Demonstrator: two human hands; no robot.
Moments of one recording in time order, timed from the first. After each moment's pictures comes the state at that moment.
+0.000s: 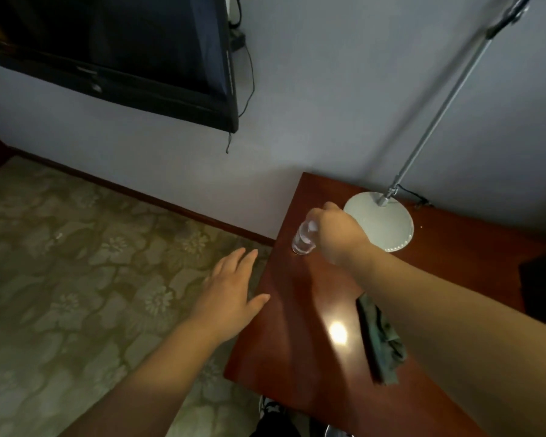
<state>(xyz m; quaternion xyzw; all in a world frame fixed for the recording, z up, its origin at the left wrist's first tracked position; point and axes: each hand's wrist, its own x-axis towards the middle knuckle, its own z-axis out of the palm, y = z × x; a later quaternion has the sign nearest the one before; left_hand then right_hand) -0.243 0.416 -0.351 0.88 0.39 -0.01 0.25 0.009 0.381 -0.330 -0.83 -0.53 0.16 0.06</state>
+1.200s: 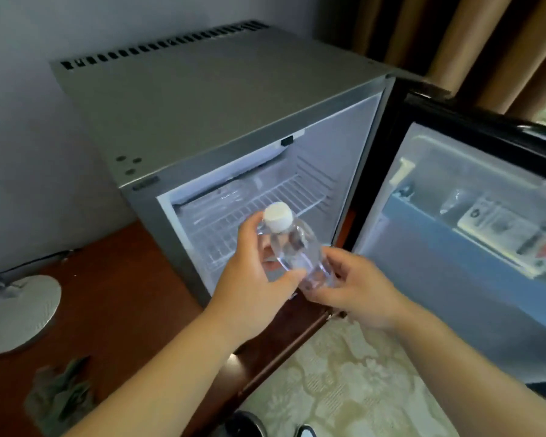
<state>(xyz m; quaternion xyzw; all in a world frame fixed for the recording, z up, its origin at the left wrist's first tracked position) 0.093 -0.133 -0.224 0.79 -0.07 -0.02 0.60 0.102 -0.337 -0.246 -0.83 -0.09 0.12 0.53</state>
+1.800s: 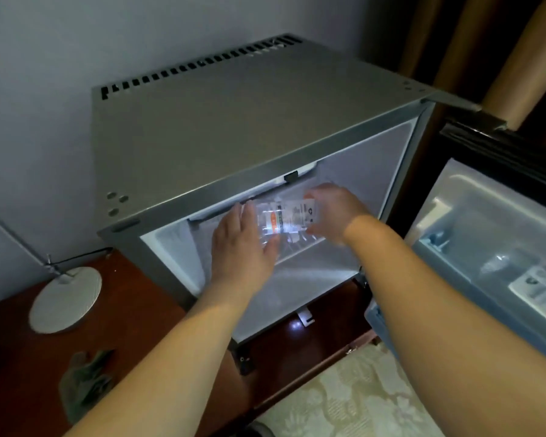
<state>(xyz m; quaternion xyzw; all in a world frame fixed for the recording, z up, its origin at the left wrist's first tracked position) 0.208 -0.128 -0.259 0.98 0.06 0.13 0.16 0.302 -0.310 -0.219 -0.96 -0.18 0.05 0.20</state>
